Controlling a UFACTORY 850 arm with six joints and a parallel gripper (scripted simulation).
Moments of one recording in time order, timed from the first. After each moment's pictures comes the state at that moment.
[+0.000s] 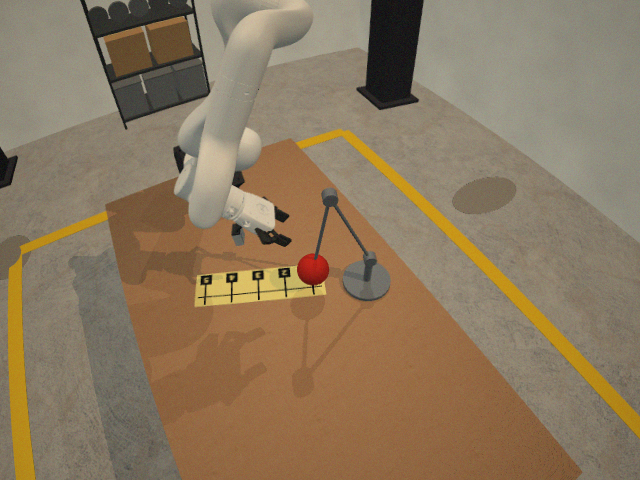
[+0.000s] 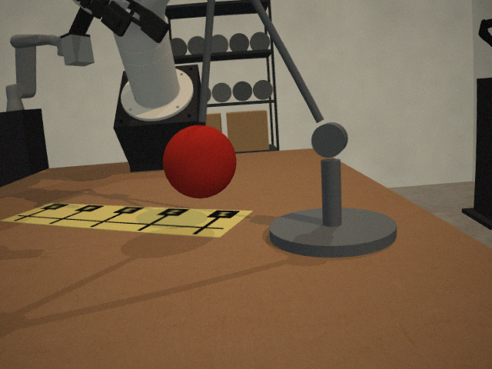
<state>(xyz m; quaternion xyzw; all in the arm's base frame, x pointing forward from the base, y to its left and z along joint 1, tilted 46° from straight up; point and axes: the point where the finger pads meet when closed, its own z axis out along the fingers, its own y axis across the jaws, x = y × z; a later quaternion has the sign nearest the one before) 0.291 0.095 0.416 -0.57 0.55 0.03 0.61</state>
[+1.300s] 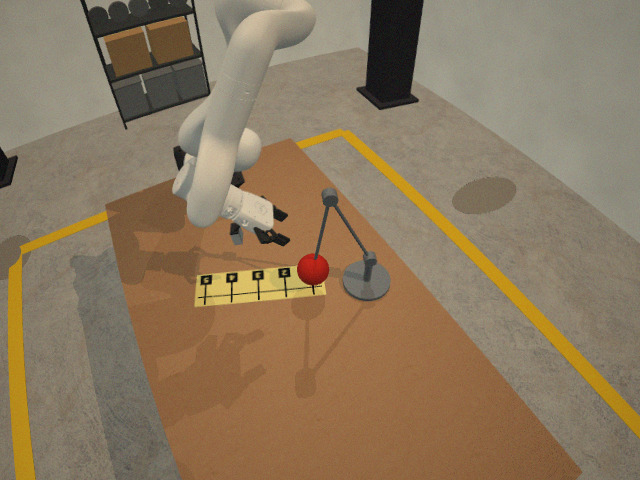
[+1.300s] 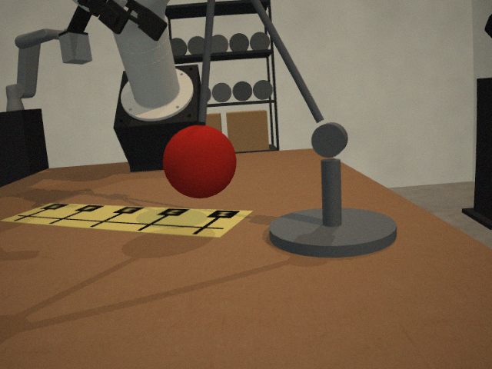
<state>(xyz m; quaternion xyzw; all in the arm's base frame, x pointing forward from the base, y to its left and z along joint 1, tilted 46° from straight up) 0.288 0.091 0.418 -0.57 0.55 0.03 0.61</state>
